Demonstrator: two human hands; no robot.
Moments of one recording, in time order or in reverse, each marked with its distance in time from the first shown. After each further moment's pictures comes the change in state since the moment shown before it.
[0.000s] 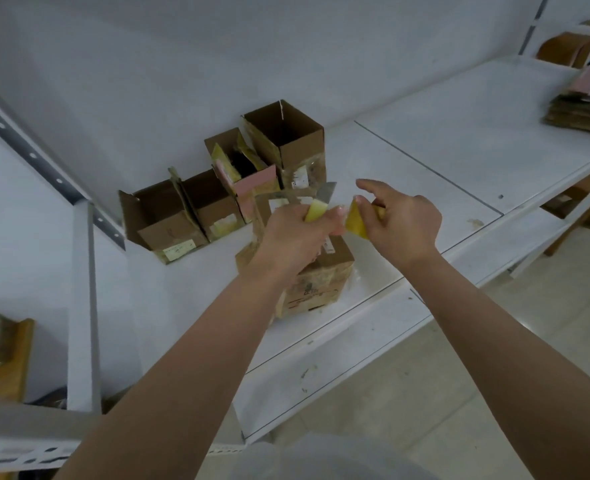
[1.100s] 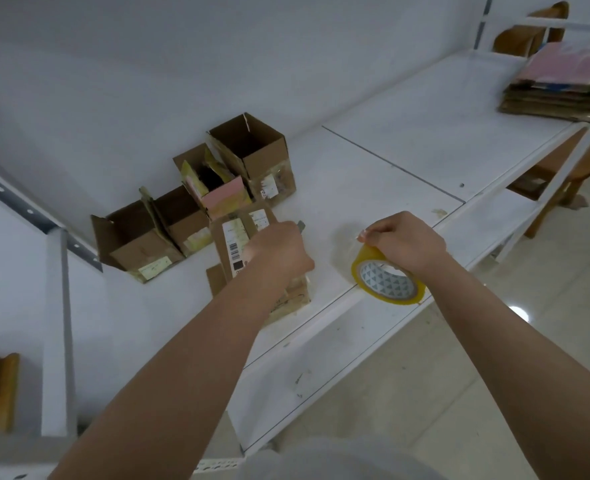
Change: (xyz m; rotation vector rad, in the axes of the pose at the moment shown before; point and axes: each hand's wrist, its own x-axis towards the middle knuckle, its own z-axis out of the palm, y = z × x) left_hand 0.032 -0.012 0.040 1.197 -0.089 0.053; right_hand -0.017 0.055 -0.042 0.094 -0.550 0.598
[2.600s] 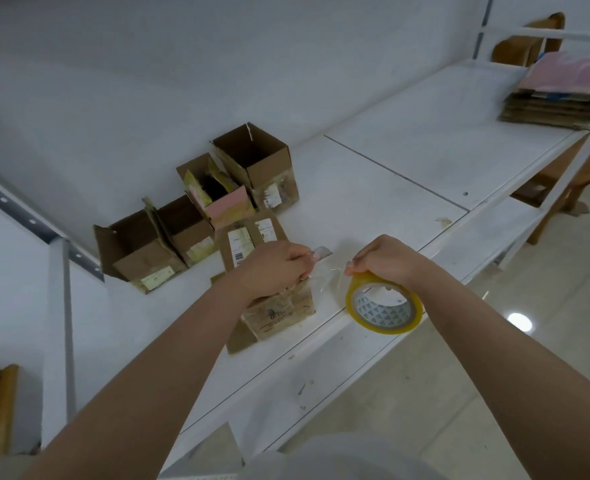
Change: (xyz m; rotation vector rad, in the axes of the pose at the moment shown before) left_hand -0.002 -0.040 0.004 -0.484 -0.139 0.344; right_hand 0.006 -0.014 0.018 0.061 -0.295 0.050
